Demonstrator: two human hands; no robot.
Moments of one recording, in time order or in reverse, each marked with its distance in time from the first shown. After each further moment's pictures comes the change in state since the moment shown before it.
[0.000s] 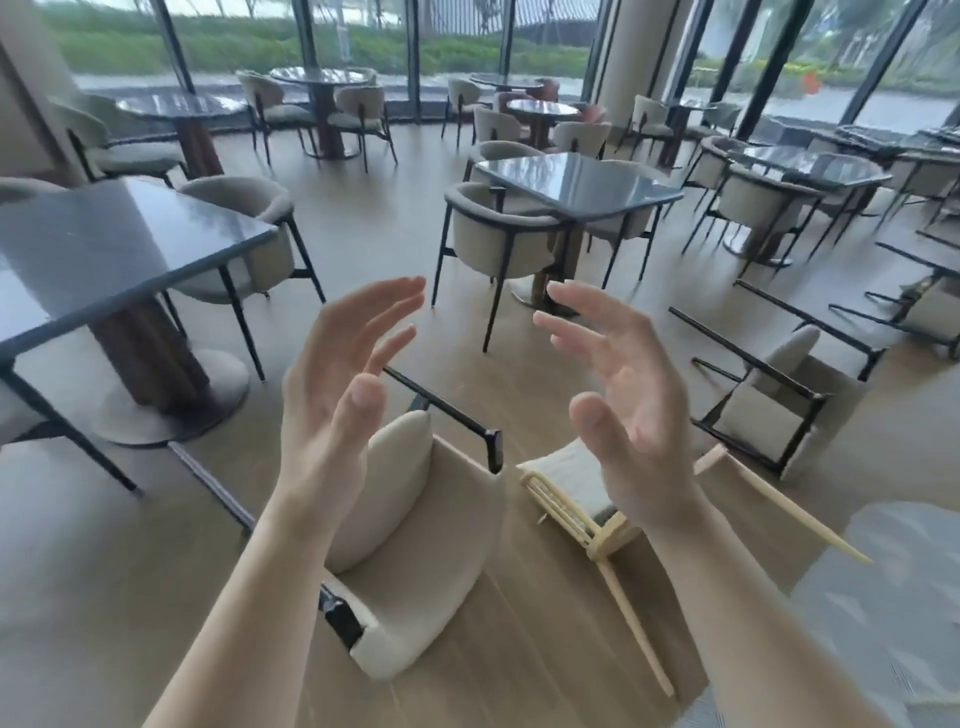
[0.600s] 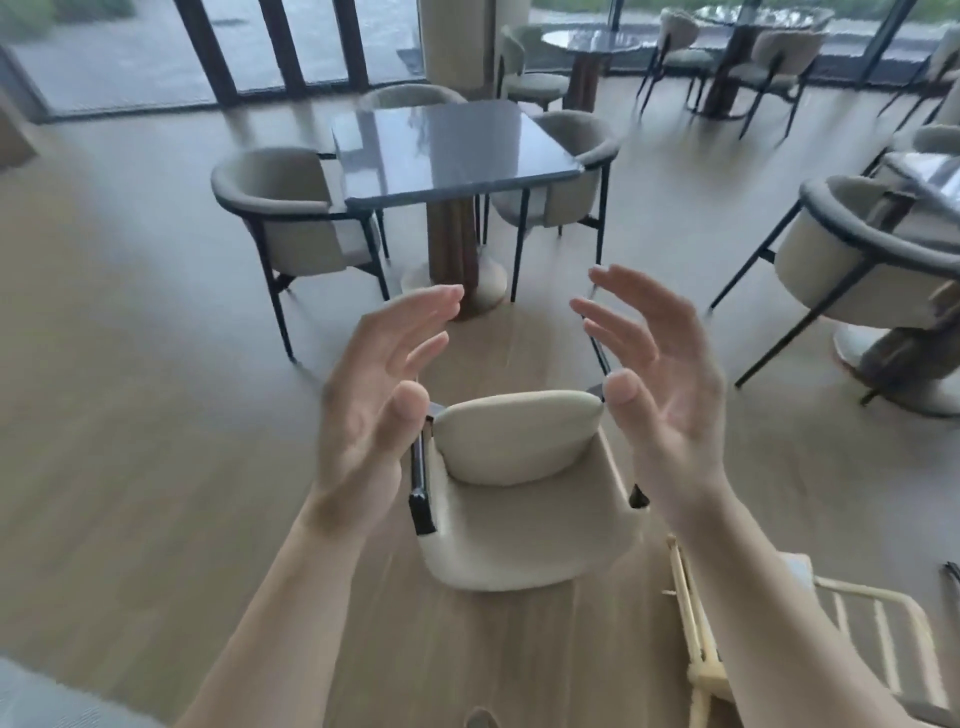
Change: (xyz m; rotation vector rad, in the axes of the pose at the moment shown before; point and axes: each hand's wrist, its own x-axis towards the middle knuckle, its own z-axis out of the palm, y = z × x) left_hand -0.038 -0.044 0.094 0.473 0.553 -0.027; right_hand 0.073 0.140 -0.019 0.617 -0.440 0.004
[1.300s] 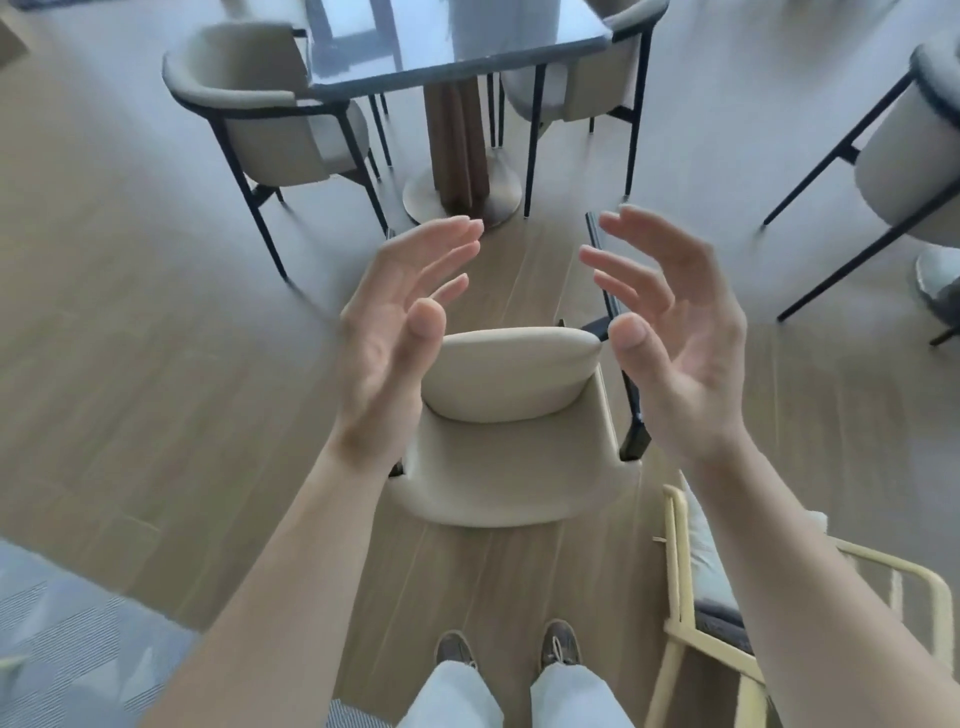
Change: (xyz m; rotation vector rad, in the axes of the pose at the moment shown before) left_hand 0.041 -0.136 0.112 0.093 0.097 -0.097; right_hand 0.018 0.130 -0.124 0.053 -0.066 0.154
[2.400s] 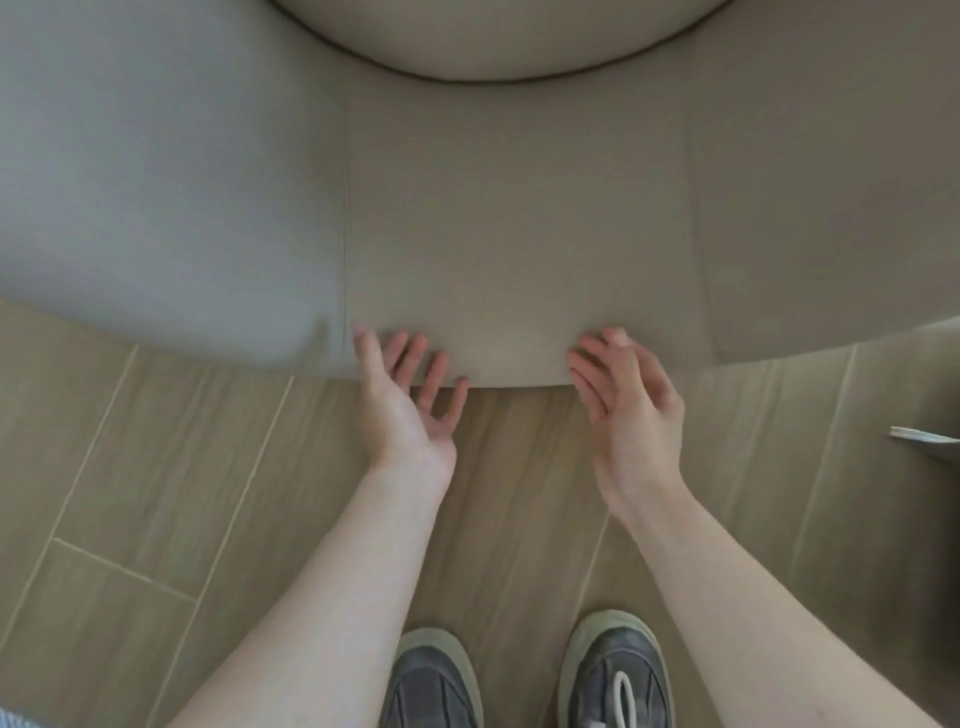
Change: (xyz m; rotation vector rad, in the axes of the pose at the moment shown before) left_hand -0.372 -0.796 -0.062 -0.342 1.056 -1.138; right_hand -0.458 0.759 0.016 0.228 0.542 1.092
